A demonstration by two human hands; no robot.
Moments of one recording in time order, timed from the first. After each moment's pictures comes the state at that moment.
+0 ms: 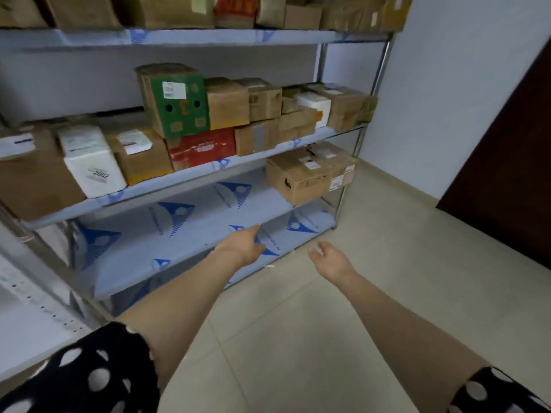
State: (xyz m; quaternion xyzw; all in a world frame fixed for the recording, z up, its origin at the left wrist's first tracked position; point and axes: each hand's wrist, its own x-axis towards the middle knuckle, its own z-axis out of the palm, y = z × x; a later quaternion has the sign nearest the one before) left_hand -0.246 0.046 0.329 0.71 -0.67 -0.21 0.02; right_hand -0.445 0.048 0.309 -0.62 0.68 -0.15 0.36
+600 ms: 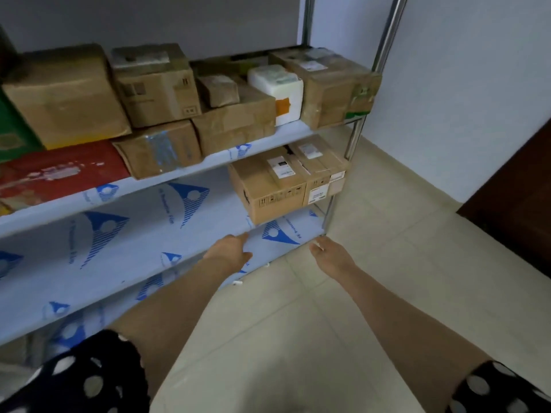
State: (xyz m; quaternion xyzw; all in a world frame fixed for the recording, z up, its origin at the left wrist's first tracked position) left_hand -0.418 -0.315 0.251 0.75 -0.61 -0.25 -0.05; right_hand -0.634 -0.345 0.241 -0.66 0.65 -0.06 0.37
